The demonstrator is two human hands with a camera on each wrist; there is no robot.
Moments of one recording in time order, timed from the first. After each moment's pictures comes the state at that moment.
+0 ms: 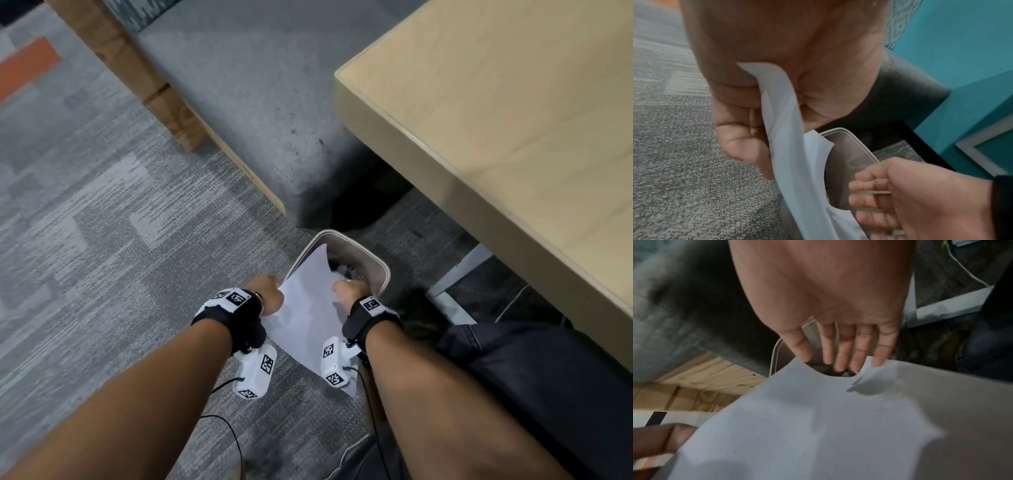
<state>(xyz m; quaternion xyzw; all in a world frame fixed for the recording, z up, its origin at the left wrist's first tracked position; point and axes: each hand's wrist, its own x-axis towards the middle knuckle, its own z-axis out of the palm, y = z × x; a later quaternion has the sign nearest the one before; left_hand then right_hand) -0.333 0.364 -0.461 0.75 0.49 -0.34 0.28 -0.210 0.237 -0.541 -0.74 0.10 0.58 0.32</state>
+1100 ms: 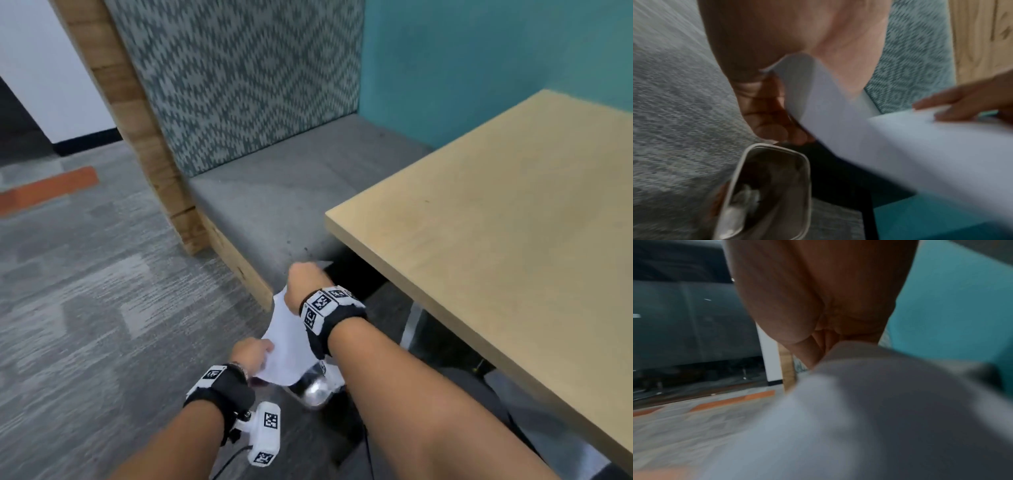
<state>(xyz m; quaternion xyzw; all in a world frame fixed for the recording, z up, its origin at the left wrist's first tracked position) -0.361 0.311 -0.363 0.54 0.60 0.02 0.59 -0.234 0.258 -0.219 -0.87 -0.43 0.23 0.09</state>
